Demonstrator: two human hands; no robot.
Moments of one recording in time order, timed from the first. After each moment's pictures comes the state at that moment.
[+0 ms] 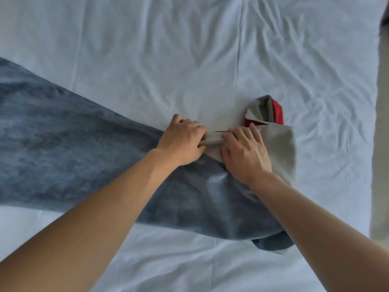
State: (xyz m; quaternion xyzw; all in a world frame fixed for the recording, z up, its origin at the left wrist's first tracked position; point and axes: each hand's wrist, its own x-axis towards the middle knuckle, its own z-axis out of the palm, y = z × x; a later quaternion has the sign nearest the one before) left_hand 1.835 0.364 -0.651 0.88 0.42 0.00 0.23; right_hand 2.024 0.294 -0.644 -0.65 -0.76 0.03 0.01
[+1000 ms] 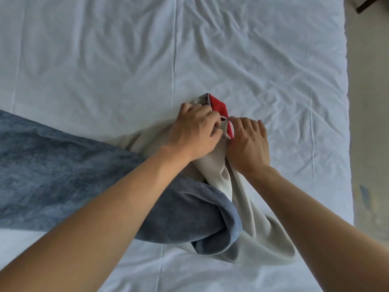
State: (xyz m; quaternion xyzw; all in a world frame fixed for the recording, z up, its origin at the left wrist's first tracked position) left_hand 2.024 0.359 -0.631 0.88 0.43 0.13 0.15; right_hand 2.177 0.286 -0.642 -0.76 -0.64 0.09 0.06
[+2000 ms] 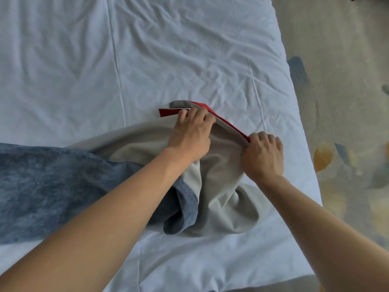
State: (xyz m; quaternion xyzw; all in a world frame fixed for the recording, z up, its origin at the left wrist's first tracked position) left_hand 2.116 0.273 -0.630 0.93 0.35 0.05 0.09; right_hand 2.272 0.141 -0.628 -0.88 -0.47 0.10 -0.06
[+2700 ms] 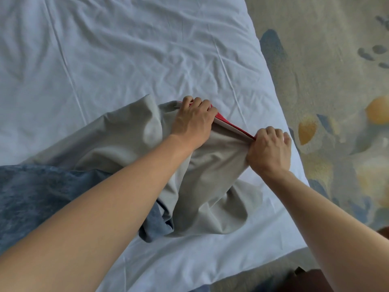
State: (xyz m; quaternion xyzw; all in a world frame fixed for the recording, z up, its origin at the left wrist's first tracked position) left_hand 2.195 0.254 -0.663 0.97 0.25 0.04 0.04; right_hand 2.321 0.087 -0.635 -0.91 -0.38 0.09 -0.11
